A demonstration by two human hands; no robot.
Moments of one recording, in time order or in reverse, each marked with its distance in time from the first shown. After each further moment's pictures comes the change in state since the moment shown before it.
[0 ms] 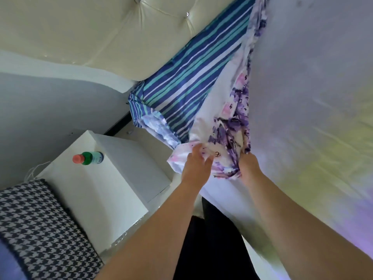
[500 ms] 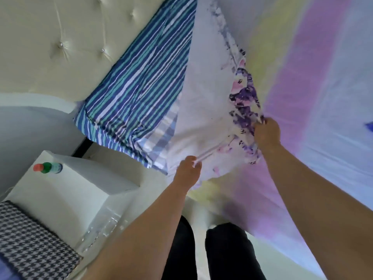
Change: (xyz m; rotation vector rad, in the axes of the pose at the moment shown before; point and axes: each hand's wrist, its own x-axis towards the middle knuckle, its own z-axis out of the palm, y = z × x) left_hand -0.223 0.062 0.123 0.235 -0.224 0.140; right_hand -0.150 0.105 -0.306 0.023 0.529 -0.322
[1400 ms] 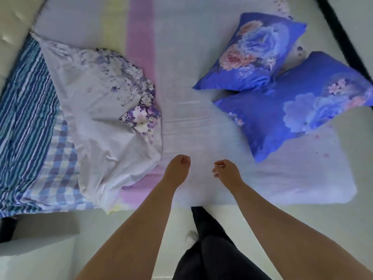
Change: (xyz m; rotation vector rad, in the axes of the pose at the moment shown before) left_hand -0.284 0.212 0.403 0.295 -0.254 0.378; right_hand -0.133 0.437 -0.353 0.548 -0.017 0.300
